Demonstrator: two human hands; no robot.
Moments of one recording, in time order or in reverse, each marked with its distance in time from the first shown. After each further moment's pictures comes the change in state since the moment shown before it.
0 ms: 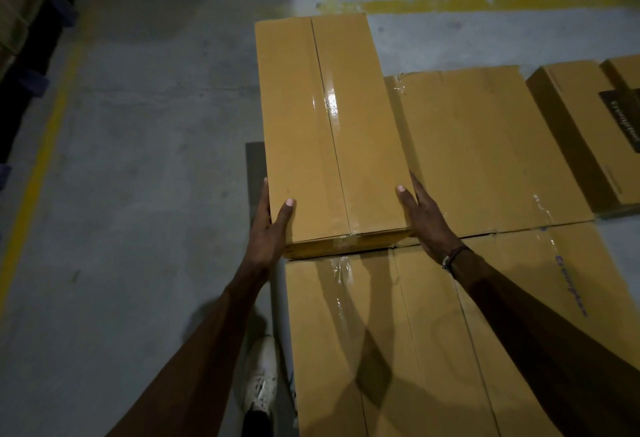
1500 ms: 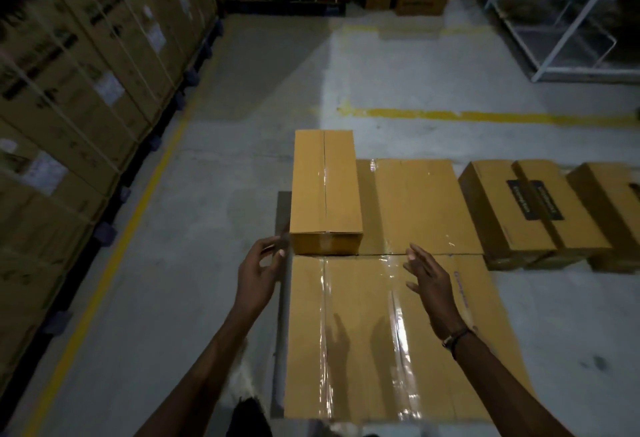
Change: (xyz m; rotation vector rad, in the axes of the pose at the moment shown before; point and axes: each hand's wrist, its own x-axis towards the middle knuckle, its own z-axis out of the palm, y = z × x) left_hand -0.406 0.228 -0.031 0.160 0.274 0.283; right_hand -0.420 -0.166 -0.140 0.135 0.106 -0.090
